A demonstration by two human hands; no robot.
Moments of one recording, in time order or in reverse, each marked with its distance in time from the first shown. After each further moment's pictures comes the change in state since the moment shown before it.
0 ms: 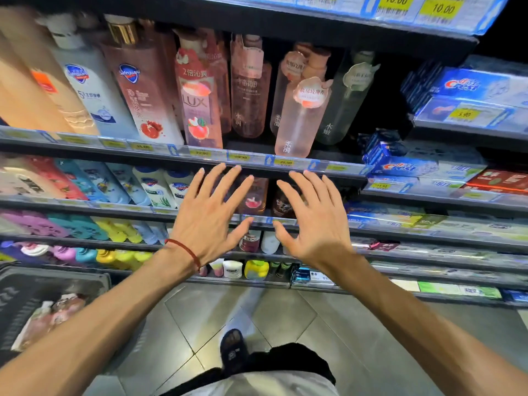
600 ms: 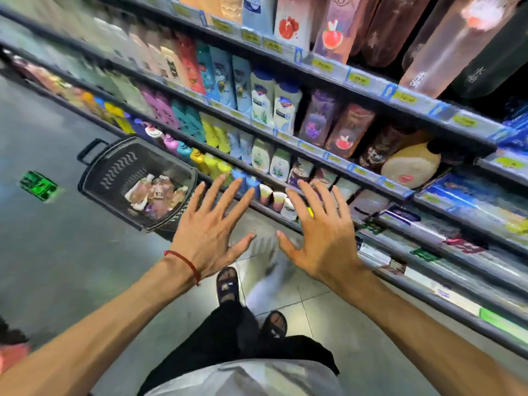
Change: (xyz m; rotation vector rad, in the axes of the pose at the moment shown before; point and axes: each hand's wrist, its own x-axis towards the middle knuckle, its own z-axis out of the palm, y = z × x) left_hand -0.252 0.047 -0.041 0.121 -0.356 -0.392; right_hand -0.118 -0.118 0.011 0.216 -0.137 -0.329
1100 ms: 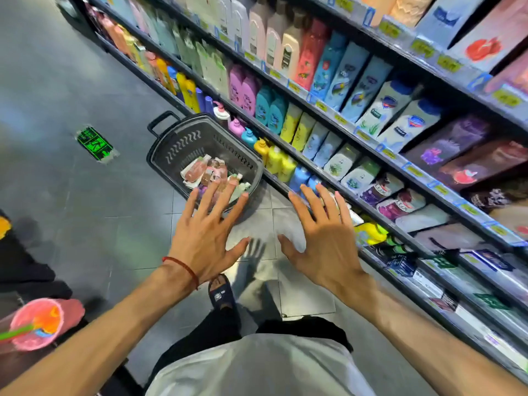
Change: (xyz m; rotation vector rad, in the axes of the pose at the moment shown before) left_hand -0.119 -0.217 0.060 -0.047 -0.093 -0.274; right_hand 0.107 -0.218 0.084 -0.039 -0.193 -0.130
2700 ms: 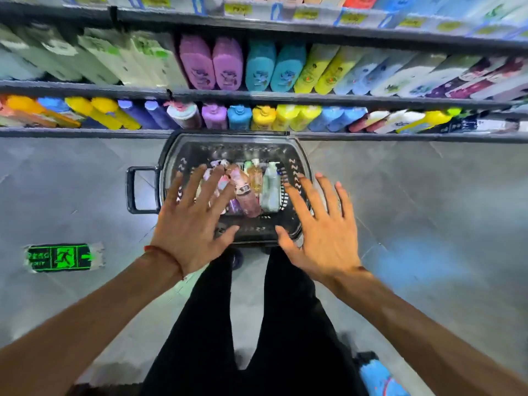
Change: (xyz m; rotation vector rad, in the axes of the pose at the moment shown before) left_hand 0.369 -0.388 0.174 -0.002 -0.215 0.767; right_hand 0.356 -0.223 0.200 -0.002 -0.237 0.755
